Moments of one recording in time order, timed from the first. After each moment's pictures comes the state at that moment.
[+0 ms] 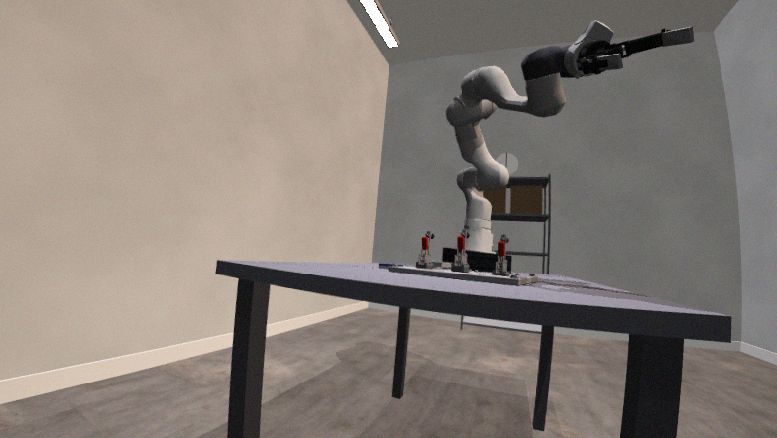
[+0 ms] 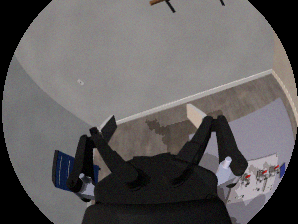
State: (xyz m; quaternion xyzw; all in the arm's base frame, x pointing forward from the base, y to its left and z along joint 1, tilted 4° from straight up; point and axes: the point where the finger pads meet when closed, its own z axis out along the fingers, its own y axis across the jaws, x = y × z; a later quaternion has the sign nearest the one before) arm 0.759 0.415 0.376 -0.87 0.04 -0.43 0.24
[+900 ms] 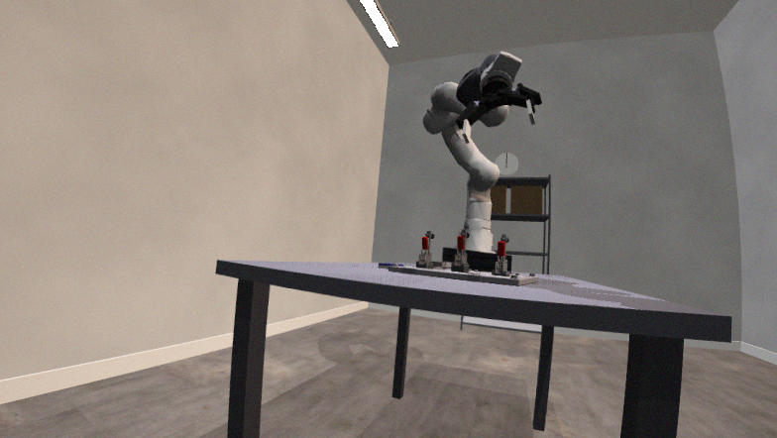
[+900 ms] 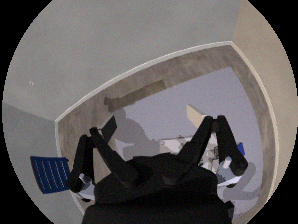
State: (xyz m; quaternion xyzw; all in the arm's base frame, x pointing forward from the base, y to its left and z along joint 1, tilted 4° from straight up) arm 0.693 0.128 0.247 -0.95 0.11 -0.27 0.09
